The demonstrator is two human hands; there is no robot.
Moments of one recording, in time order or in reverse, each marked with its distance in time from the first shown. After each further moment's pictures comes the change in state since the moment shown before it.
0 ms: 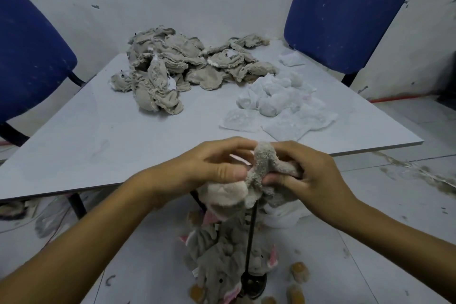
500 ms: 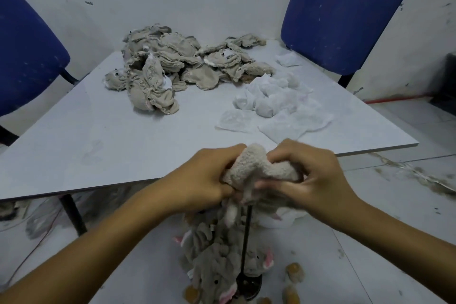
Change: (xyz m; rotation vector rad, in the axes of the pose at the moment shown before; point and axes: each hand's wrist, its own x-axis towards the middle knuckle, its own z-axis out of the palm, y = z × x) left_hand 0.009 -0.013 0.013 0.550 0.196 0.078; right_hand 0.005 -0.014 -0.005 0.037 0.043 -0.115
